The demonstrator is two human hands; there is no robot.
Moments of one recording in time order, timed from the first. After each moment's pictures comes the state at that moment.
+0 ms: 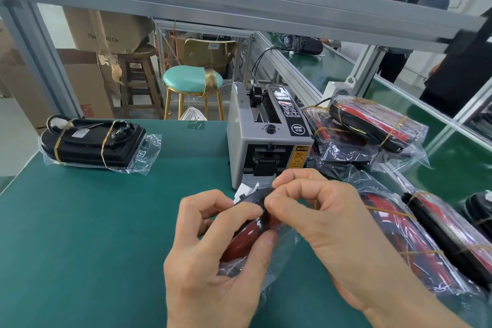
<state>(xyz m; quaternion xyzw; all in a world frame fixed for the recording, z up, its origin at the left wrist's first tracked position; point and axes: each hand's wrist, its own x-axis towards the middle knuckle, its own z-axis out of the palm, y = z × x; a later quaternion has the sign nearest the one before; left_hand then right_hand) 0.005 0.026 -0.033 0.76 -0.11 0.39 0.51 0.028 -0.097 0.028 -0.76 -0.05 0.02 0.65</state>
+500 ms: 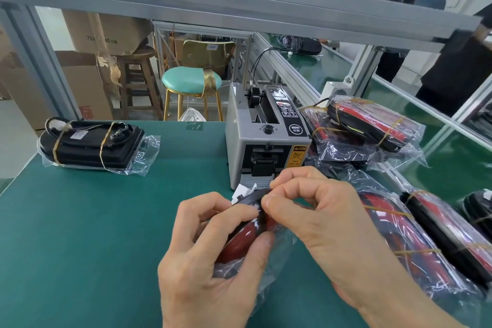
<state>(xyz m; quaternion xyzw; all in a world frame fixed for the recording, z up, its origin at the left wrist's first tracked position) 0.003 0.025 -0.032 0.76 -0.12 0.41 0.50 0.029 -0.097 0.027 -0.79 -0.06 -0.02 0.61</state>
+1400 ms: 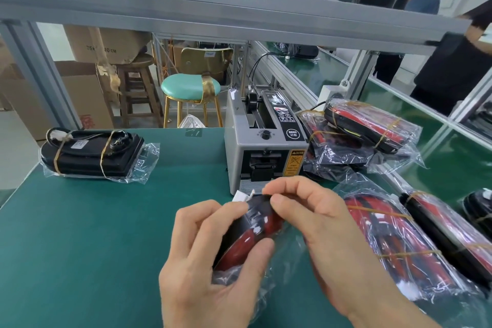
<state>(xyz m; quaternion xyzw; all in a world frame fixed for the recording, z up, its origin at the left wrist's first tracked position) 0.003 0.024 -0.033 0.76 -0.10 0.42 0.49 0.031 -0.101 0.009 -0.72 -0.04 0.01 0.70</state>
